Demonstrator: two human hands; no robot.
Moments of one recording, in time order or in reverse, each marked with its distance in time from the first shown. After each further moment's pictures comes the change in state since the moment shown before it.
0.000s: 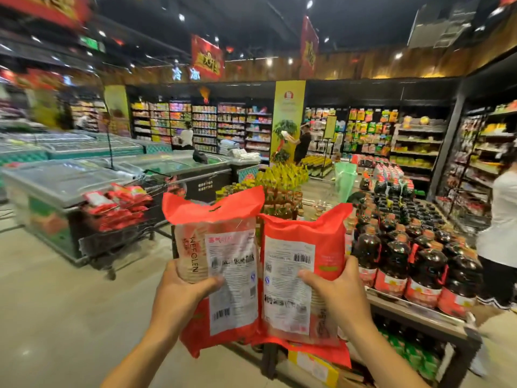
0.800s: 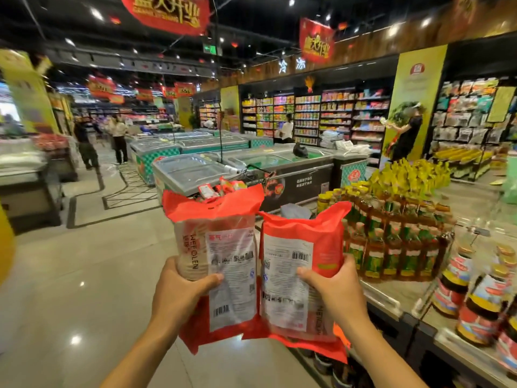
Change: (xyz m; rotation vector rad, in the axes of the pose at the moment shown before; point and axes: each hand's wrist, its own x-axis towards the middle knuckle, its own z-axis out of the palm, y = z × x) left_hand 0.224 -0.065 -0.124 0.172 0.444 -0.078; right_hand 0.177 -0.047 0.320 0.163 -0.423 -0.017
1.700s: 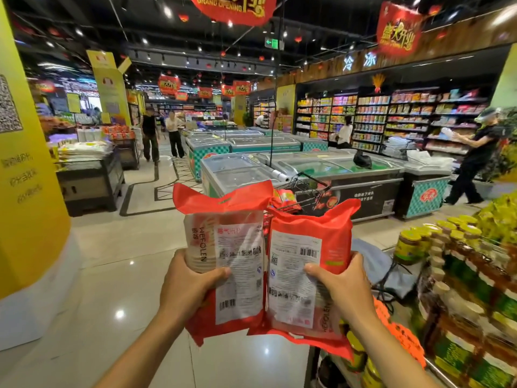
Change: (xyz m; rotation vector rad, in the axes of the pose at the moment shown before) left_hand 0.313 -0.041 0.031 0.096 0.183 -0.027; right_hand 0.300 -0.031 0.226 -0.049 -0.199 -0.100
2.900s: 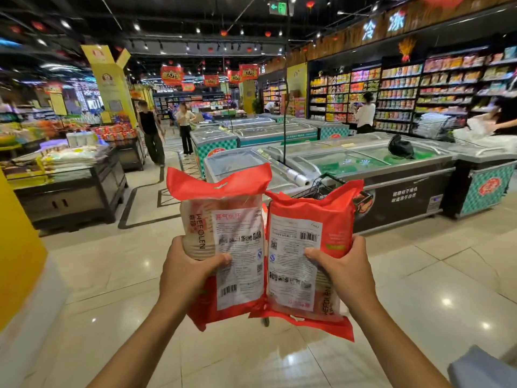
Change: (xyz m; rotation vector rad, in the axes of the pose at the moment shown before) left_hand 0.498 -0.011 0.190 -0.007 0.045 -0.023; right_hand 0.516 0.014 0.223 0.087 -0.045 0.021
